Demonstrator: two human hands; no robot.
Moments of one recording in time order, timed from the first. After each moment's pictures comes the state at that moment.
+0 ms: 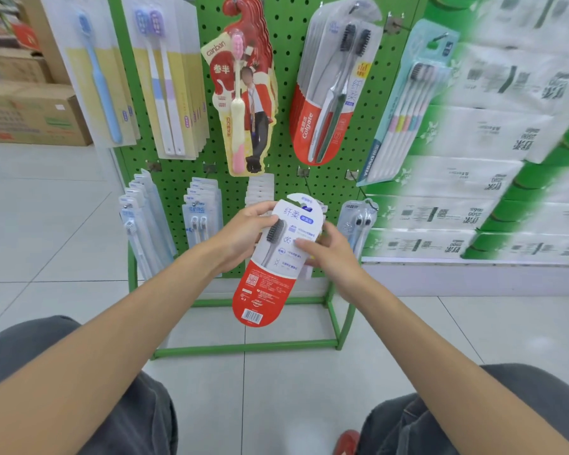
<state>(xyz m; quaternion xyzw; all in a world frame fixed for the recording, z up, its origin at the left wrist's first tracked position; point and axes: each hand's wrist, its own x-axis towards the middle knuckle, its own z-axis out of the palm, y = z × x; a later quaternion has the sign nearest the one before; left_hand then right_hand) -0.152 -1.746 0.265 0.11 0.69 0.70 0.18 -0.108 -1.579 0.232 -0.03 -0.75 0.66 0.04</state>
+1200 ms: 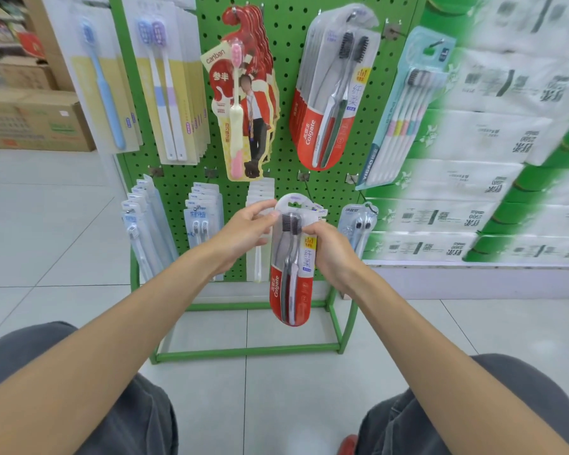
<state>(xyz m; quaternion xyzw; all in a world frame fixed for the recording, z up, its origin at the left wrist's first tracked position) -0.153 -1.752 0.269 0.13 0.75 0.63 0.12 -0.117 -1.589 0.250 -0.05 -0.68 0.73 0.00</state>
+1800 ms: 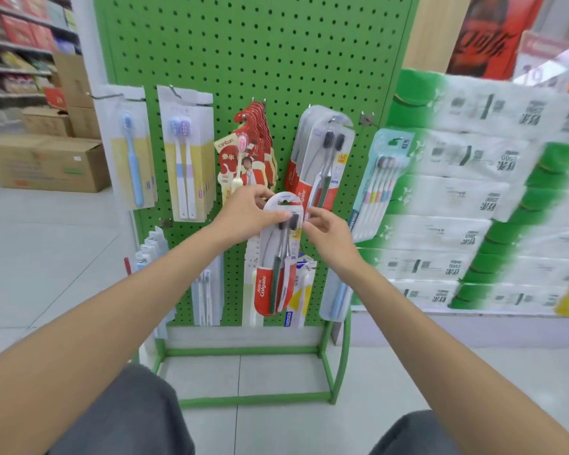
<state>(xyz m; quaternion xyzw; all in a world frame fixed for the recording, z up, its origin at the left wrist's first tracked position) -0.148 -1.752 0.393 0.19 0.84 0.50 -0.09 -0.121 -1.579 0.356 0.02 -0.83 0.52 0.18</state>
